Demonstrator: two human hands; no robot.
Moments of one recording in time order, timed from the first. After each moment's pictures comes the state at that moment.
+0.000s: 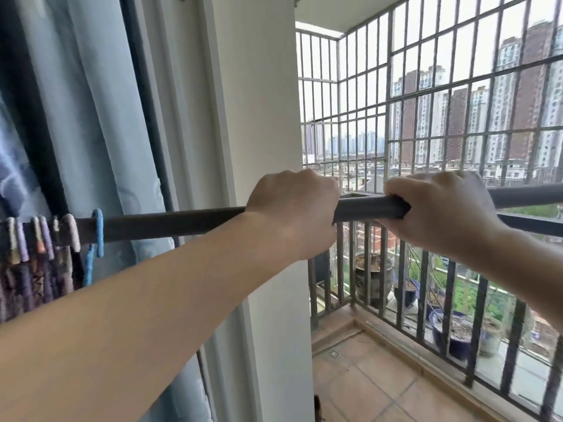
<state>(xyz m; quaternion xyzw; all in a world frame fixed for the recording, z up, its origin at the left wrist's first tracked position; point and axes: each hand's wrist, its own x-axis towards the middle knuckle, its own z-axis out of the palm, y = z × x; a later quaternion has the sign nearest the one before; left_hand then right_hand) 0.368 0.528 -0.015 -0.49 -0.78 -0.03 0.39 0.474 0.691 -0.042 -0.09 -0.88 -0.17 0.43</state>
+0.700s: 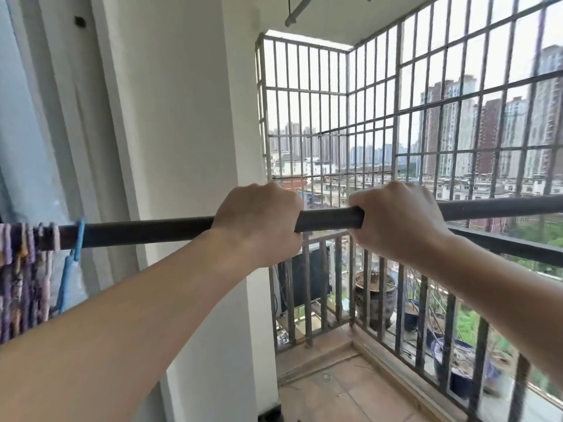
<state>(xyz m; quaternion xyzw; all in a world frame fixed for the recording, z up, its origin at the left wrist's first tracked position) 0.400 0.647 -0.008 -0.42 -0.82 -0.02 0.38 0.488 0.812 -0.024 -0.11 -0.91 -0.13 0.39</state>
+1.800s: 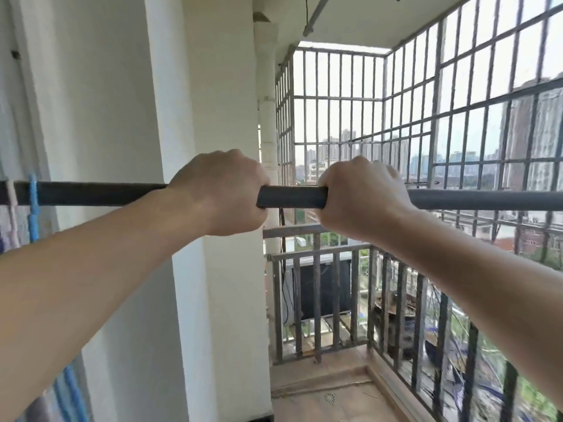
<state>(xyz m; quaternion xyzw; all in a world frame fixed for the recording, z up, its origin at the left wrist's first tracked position) 0.489 0.801 0.020 -0.32 -0.86 0.04 0.39 0.539 0.975 -0.001 -0.01 -0.90 -0.03 0.44</state>
